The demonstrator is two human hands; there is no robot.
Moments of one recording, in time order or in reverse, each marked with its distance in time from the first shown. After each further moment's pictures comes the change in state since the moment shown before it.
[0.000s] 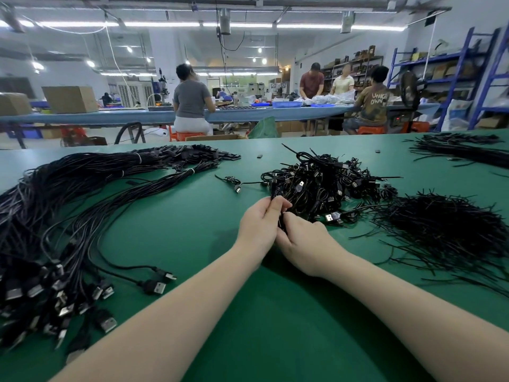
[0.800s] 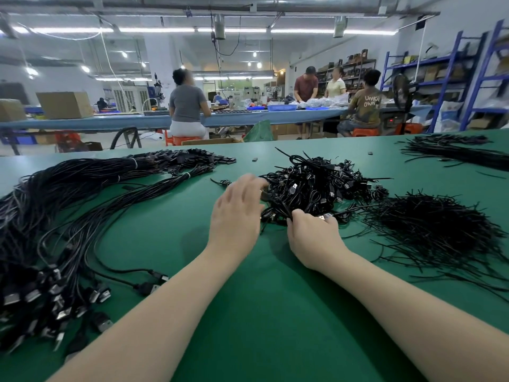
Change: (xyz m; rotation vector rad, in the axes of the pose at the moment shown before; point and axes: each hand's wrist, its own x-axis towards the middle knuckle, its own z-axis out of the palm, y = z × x) left_hand 0.010 -0.008 -0.031 0.990 0.222 0.735; right_hand 0.003 0.023 0.003 -0.260 0.113 0.204
